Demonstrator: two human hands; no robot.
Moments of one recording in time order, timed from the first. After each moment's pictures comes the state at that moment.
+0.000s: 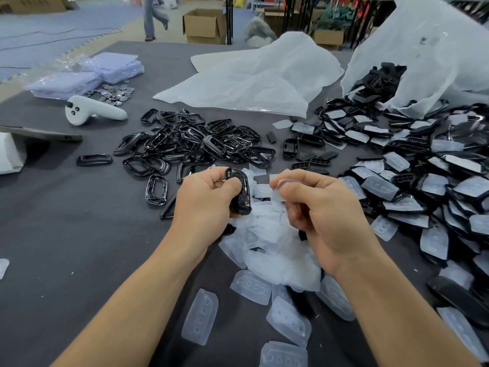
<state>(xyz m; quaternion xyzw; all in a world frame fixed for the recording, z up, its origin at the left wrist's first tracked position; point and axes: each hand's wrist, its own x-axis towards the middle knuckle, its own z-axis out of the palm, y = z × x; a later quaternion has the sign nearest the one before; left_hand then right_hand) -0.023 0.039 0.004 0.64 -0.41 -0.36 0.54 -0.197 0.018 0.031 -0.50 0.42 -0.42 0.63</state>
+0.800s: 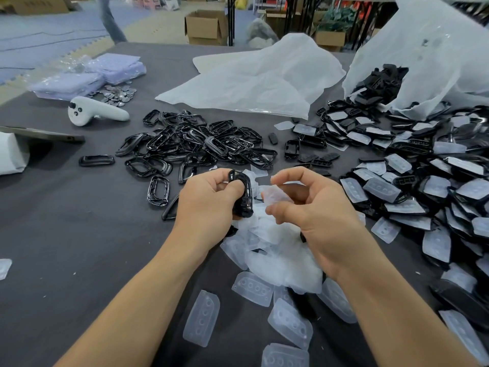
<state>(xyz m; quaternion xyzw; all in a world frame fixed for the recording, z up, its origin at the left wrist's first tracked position) -0.024 0.040 0.004 0.64 -0.43 -0.35 0.53 -0.196 0.016 0.023 -0.55 0.41 -0.40 0.61</state>
